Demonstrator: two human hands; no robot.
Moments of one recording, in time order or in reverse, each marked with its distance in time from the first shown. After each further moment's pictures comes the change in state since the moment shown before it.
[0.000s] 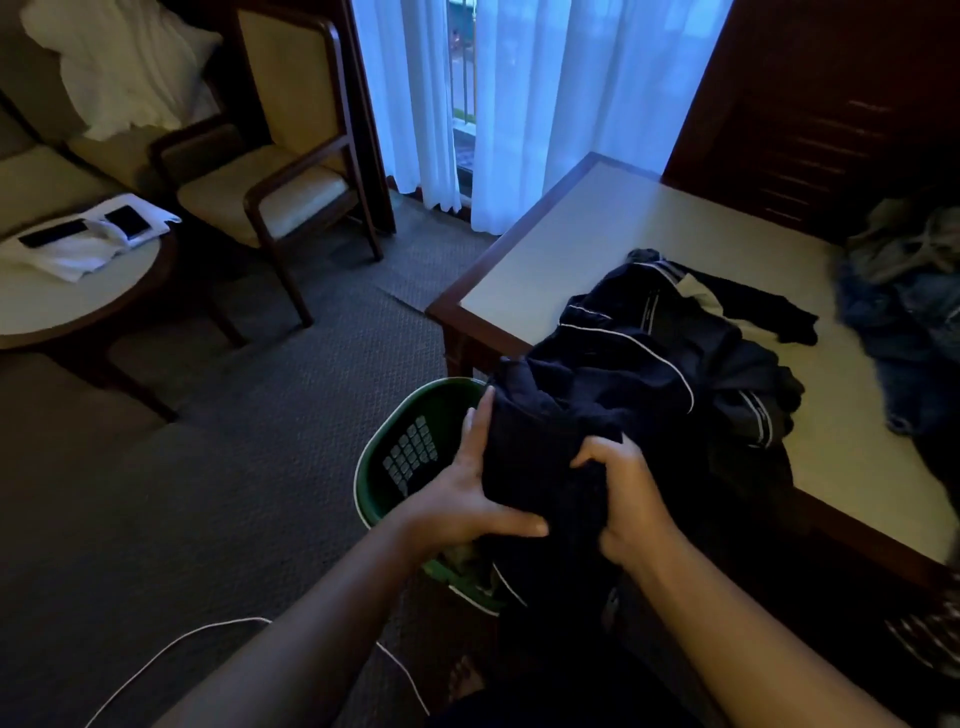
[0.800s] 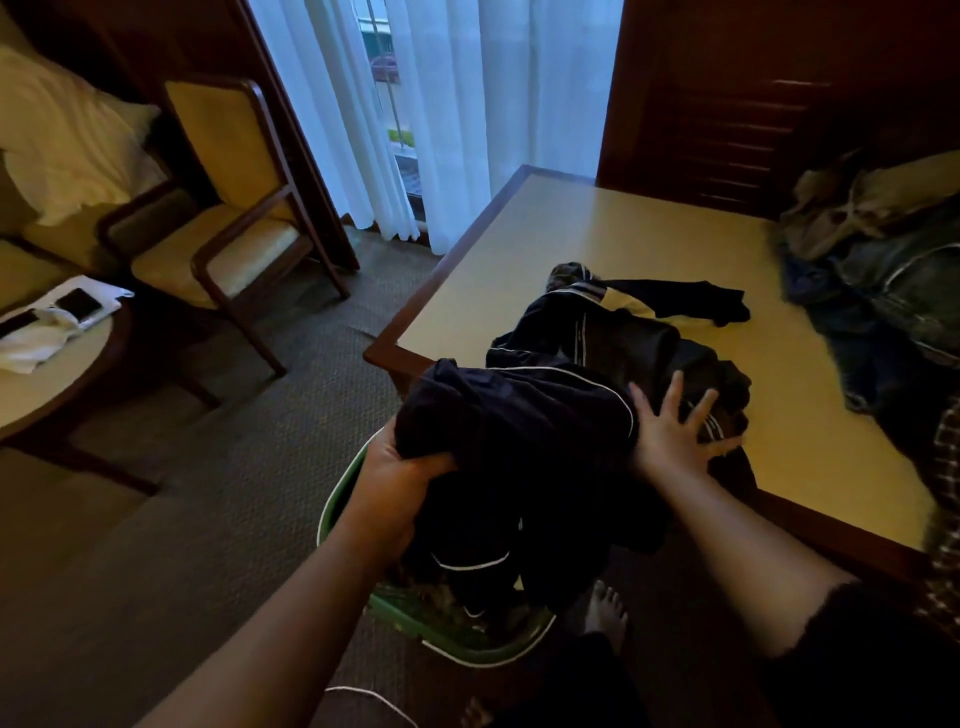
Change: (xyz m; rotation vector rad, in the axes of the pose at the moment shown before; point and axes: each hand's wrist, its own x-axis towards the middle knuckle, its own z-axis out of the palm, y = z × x) left_hand 0.061 0.053 0.024 -0.330 0.451 0.020; right_hand 0.139 -0.040 -0.164 -1.633 0.326 0.160
